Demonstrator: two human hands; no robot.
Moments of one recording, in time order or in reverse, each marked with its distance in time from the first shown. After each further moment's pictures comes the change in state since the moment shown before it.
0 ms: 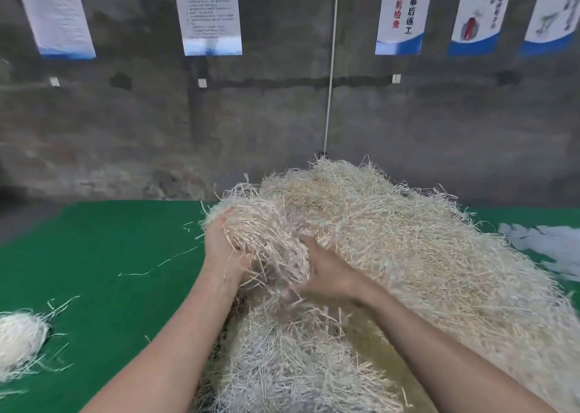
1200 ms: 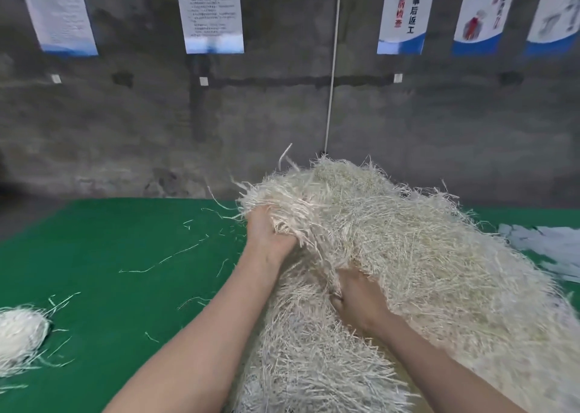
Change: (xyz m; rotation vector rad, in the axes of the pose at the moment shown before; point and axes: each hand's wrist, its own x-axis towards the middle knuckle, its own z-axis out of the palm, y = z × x) left_hand 0.003 -0.027 0.047 -0.197 -0.017 -0.252; right_hand 0.007 0.103 0.035 -0.488 0.319 0.072
